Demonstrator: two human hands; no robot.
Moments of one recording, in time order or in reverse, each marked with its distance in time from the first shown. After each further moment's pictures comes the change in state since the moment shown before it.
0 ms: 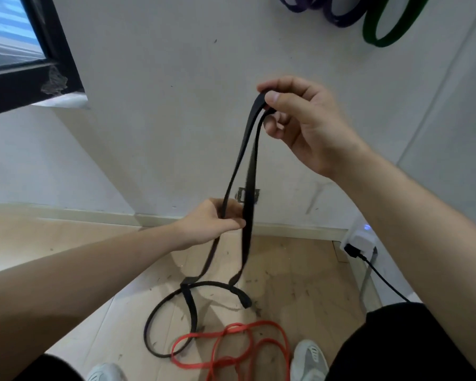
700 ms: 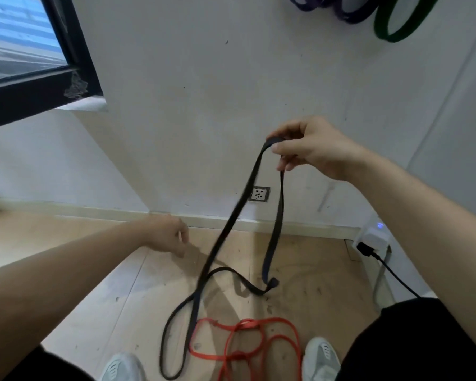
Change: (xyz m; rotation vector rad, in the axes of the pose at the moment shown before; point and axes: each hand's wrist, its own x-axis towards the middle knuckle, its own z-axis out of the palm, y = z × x) left_hand -0.032 -0.051 -0.087 1.036 -0.245 -0.346; right_hand 0.000 0.030 -0.029 -0.523 -0.075 0.285
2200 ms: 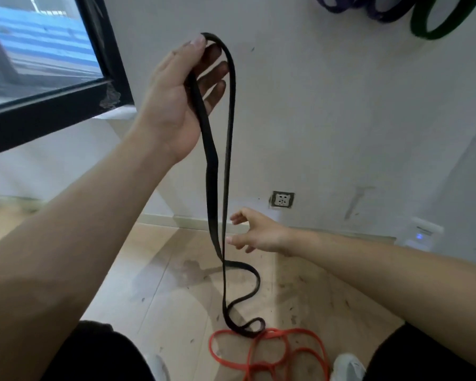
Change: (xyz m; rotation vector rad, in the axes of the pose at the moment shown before) left_hand -0.096 0.081 -0.174 -1.833 0.775 0.652; right_hand 0.007 0.102 0.157 -0.051 -0.391 0.165
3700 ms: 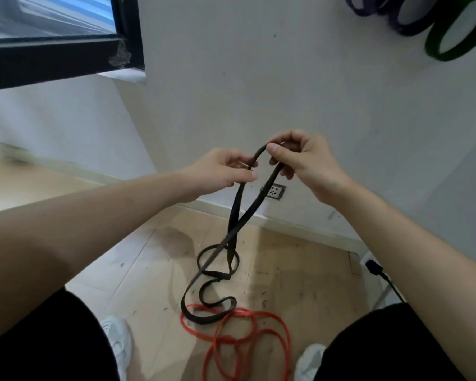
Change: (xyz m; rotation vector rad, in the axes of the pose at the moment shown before) left_hand -0.048 -0.102 -0.048 0.818 -0.262 -0.386; right_hand -0.059 -0.083 -0.082 0.081 0.452 -0.311
